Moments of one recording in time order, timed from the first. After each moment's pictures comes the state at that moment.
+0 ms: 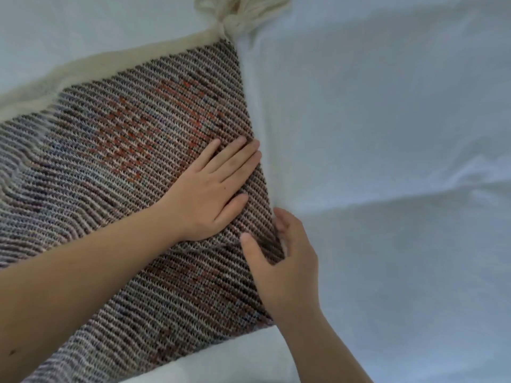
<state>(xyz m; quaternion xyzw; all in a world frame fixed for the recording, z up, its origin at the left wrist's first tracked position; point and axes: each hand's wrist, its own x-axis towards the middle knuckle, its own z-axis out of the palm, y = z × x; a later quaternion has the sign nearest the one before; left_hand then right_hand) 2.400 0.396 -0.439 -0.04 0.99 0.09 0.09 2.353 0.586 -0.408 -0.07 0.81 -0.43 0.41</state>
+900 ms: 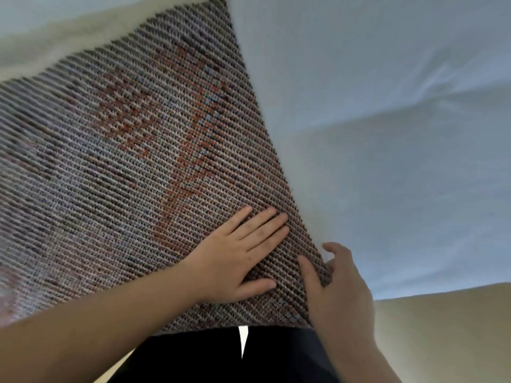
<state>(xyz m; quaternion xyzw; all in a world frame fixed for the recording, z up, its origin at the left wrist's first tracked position) 2.480 0.570 -0.434 0.09 0.96 0.14 0.21 2.384 0.752 -0.390 -0.06 0.91 -0.18 0.38</state>
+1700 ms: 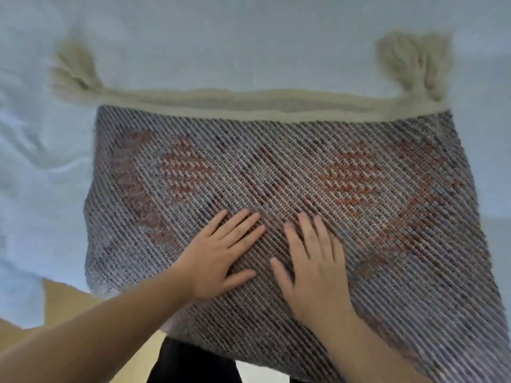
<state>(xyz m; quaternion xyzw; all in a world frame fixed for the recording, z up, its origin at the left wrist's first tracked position) 2.679 0.448 -0.424 -0.20 0.96 0.11 0.17 2.492 0.580 -0.420 -0.58 0.78 -0.12 0.20</state>
